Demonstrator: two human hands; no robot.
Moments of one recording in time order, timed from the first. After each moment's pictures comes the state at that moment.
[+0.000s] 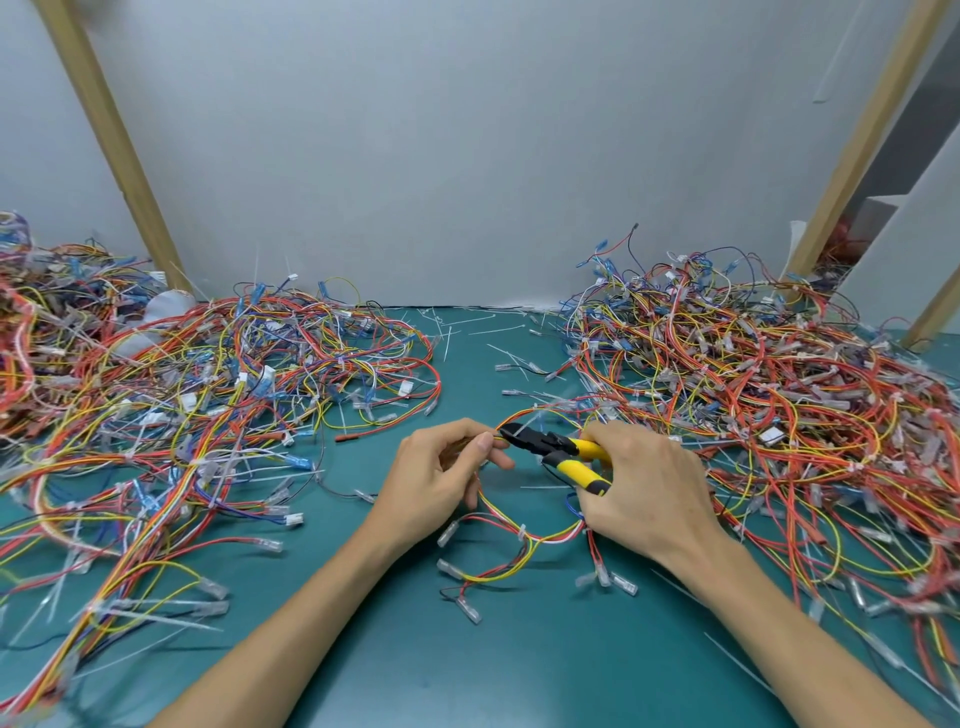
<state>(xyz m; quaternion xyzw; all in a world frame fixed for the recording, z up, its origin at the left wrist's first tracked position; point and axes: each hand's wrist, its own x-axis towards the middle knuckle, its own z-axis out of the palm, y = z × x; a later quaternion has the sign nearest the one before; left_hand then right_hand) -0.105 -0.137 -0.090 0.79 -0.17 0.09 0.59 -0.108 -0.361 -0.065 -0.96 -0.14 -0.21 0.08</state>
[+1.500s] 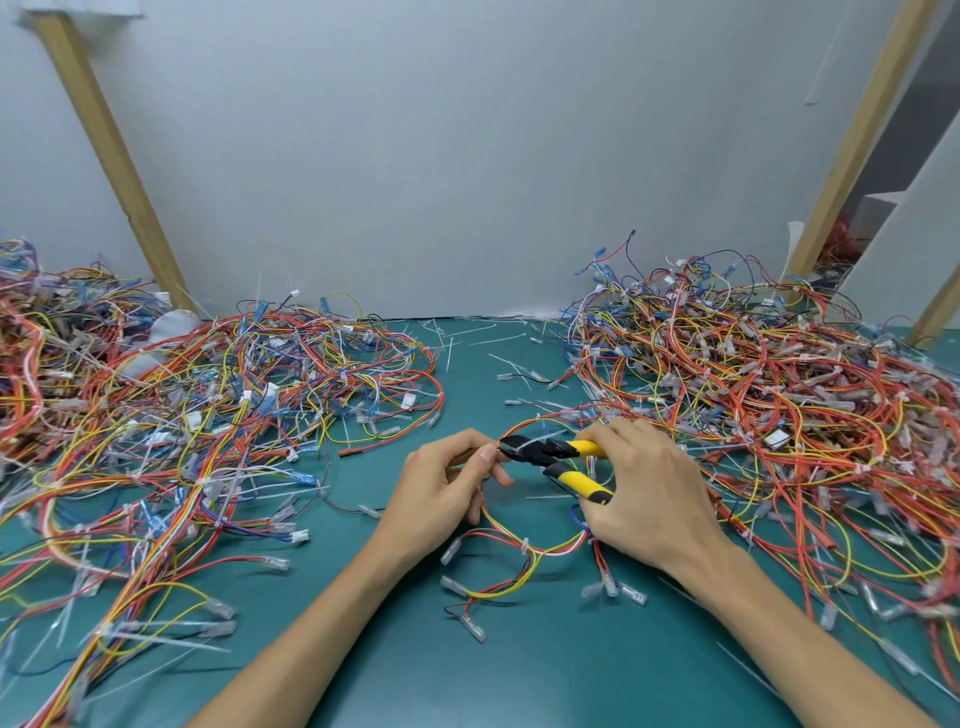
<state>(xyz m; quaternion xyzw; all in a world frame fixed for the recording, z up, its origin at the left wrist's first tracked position) -0.110 -0.140 -0.084 0.79 -0.15 0.08 0.58 -0.106 -0.361 -0.068 -0.95 -0.16 -0.23 0.12</state>
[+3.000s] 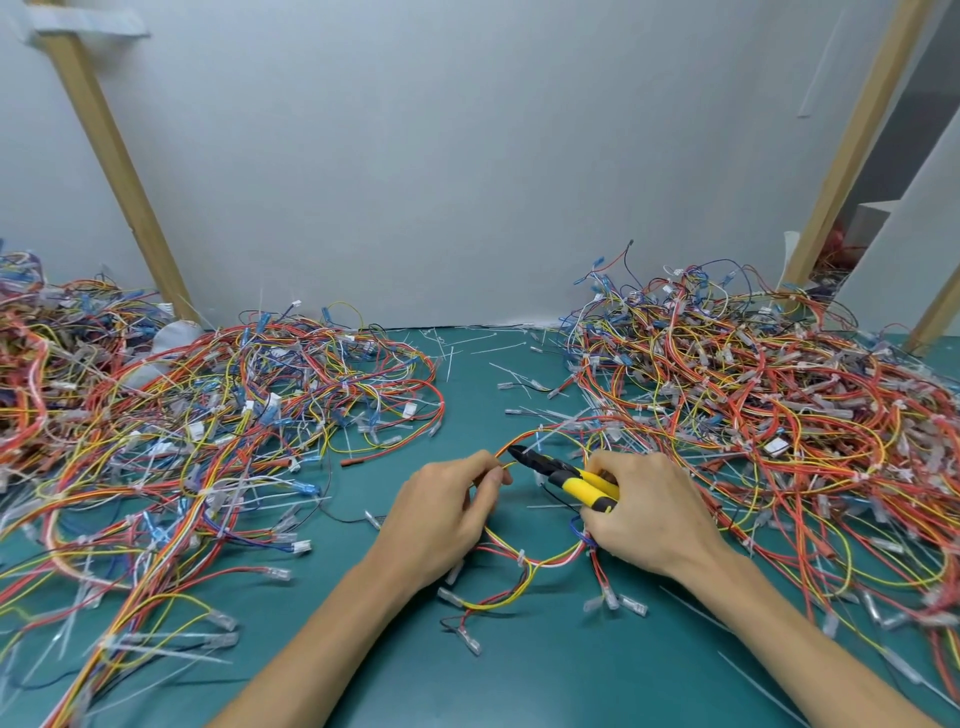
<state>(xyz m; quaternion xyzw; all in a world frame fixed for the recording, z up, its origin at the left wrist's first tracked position) -0.114 -0.138 -0.087 0.91 -0.18 0.16 0.34 -0.103 -0.366 -0.069 -0.97 -0.12 -0.12 0.16</state>
